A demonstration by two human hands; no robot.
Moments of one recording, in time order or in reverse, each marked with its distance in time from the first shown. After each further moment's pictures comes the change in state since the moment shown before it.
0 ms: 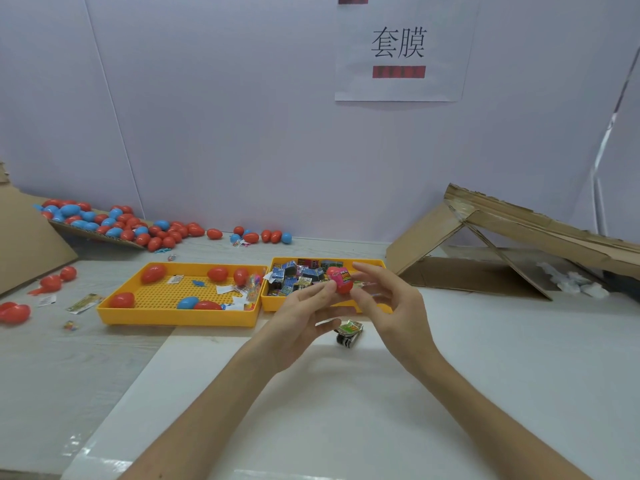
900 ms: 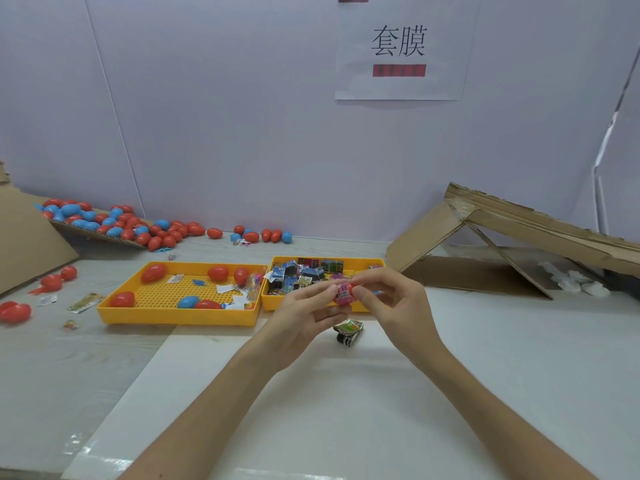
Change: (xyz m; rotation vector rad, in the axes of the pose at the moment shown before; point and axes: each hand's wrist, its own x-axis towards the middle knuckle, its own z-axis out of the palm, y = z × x) left_hand 0.002 -0.003 -0.005 -0.099 0.023 0.004; right_hand 0.005 0.001 -0.007 -0.002 -0.038 0.000
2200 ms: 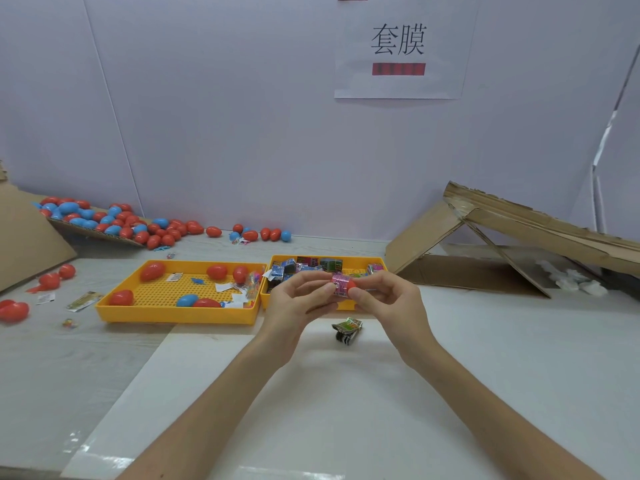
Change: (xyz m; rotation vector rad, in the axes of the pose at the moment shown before) left_hand 0.003 -0.003 -0.001 0.076 0.190 0.206; right_hand -0.001 0.004 0.005 0.201 0.033 0.250
